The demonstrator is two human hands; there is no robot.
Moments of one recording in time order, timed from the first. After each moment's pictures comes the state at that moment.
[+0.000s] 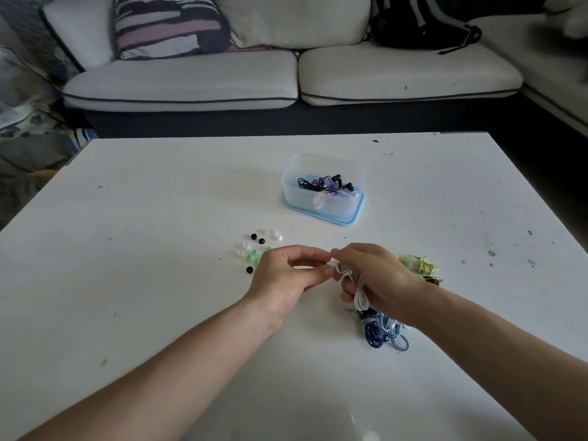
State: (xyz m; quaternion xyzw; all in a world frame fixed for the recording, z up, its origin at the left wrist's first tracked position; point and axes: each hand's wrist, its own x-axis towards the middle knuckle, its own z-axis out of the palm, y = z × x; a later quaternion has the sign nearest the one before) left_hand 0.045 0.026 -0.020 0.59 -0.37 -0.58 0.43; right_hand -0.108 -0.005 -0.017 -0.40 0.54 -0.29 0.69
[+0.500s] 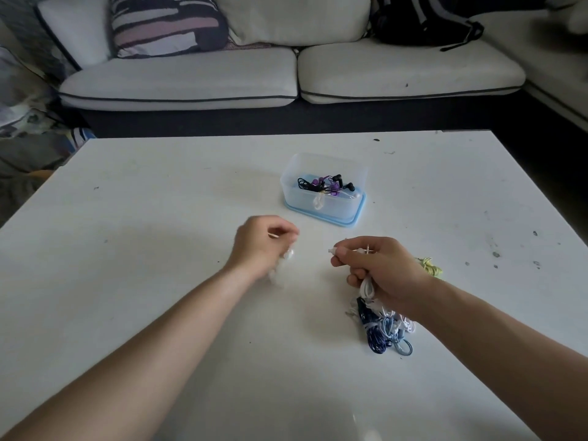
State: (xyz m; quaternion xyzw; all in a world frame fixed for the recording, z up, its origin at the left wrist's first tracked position) left_hand 0.087 -0.038 -0.038 0.67 -0.55 -0.35 0.35; right_hand -0.119 -0.019 -0.027 -0.39 0.51 -0.36 0.68
